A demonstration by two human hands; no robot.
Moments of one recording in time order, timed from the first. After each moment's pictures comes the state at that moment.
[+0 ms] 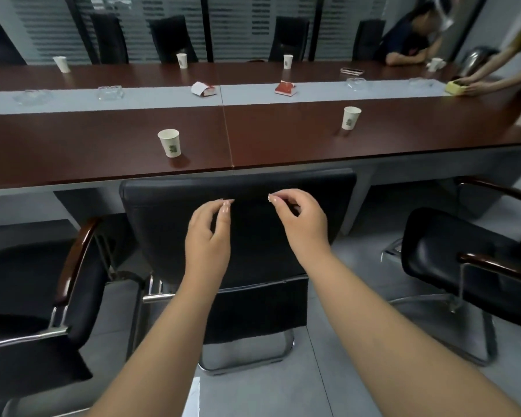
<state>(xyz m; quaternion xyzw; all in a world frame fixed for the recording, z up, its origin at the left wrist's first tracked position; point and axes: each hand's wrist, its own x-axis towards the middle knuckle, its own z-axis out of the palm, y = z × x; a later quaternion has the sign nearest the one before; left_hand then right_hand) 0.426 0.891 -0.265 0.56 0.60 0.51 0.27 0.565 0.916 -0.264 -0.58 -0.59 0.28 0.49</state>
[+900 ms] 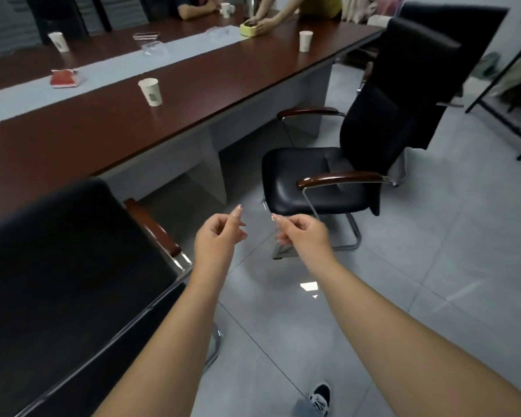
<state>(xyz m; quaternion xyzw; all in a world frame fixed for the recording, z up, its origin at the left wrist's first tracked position) 0.719 0.883 -0.307 0.60 0.44 0.34 0.58 0.842 0.818 -0.335 -0.71 -0.21 0.32 0.59</state>
